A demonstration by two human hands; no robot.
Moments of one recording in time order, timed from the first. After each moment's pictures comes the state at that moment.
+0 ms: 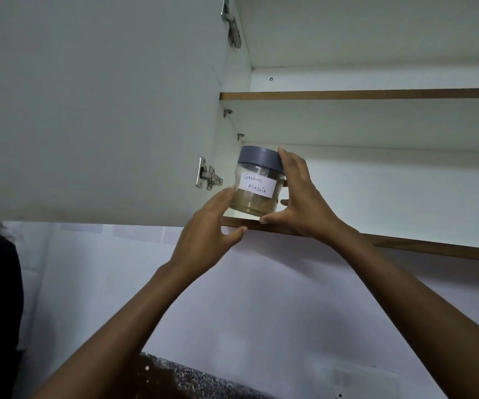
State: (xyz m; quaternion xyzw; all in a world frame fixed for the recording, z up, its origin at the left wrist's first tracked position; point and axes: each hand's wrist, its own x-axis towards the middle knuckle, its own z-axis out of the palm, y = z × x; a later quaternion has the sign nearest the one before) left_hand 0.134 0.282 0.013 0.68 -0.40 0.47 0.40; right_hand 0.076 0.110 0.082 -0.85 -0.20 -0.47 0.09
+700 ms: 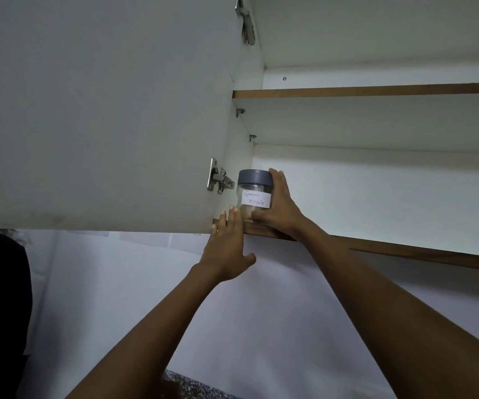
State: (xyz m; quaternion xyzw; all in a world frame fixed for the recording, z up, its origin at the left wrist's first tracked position) left_hand 0.215 0.249 0.004 0.85 -0.31 0.34 0.26; right_hand 0.196 0.117 0.085 -0.87 -0.15 -0.41 0.24
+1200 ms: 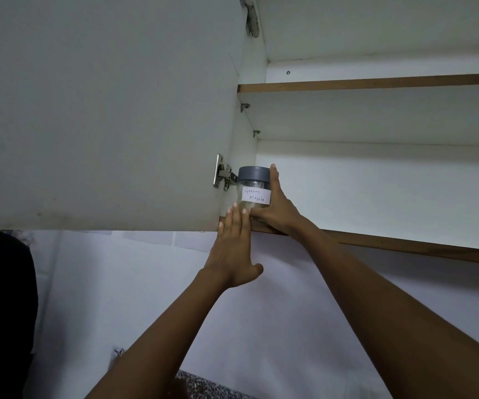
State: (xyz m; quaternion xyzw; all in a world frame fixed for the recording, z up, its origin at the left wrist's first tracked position) left_hand 0.223 0.251 -0.007 0.85 -0.33 0.37 0.20; right_hand 0.209 0.131 0.079 -0.88 -0.13 -0.36 0.28
